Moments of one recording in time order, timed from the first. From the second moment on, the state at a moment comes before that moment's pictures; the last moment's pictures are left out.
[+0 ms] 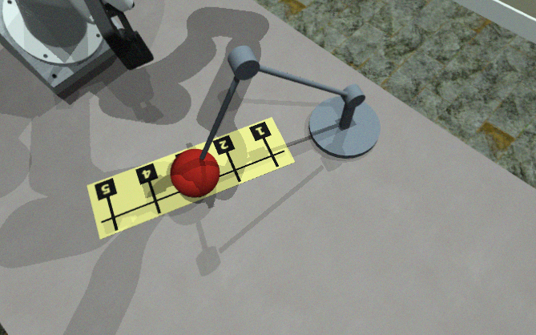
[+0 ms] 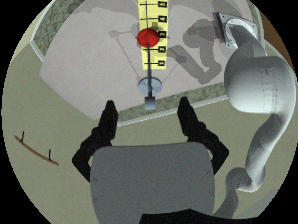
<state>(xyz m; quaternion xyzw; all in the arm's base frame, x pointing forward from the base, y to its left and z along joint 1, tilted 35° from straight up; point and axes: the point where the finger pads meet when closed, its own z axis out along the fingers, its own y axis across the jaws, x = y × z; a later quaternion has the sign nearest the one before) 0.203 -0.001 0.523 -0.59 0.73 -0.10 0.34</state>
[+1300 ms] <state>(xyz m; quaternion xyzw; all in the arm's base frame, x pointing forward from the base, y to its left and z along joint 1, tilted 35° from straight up) 0.204 -0.002 0.510 -0.60 0.62 0.06 0.50</state>
